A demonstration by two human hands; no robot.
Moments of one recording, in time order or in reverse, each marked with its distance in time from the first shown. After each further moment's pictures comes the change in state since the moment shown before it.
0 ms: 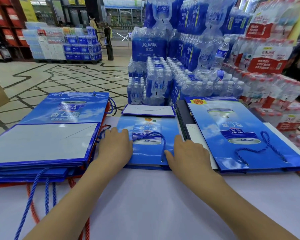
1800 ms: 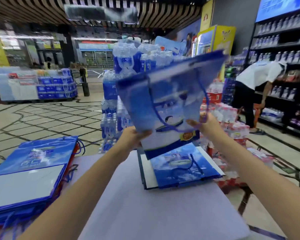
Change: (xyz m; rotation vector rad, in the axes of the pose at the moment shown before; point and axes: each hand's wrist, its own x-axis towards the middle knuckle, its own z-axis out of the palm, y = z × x) left_hand 0.016 0.167 -0.103 -1.409 -0.269 0.250; right_hand 0.048 0.232 -0.138 1.136 0.310 0.091
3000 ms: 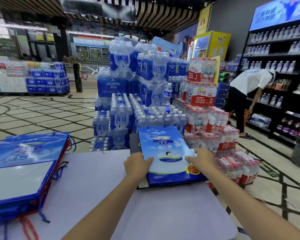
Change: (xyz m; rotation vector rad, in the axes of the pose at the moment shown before) left_hand 0.009 -0.107 0.052 0.894 0.285 -0.133; right_hand -0.044 0.090 0.013 -0.928 0.031 0.352
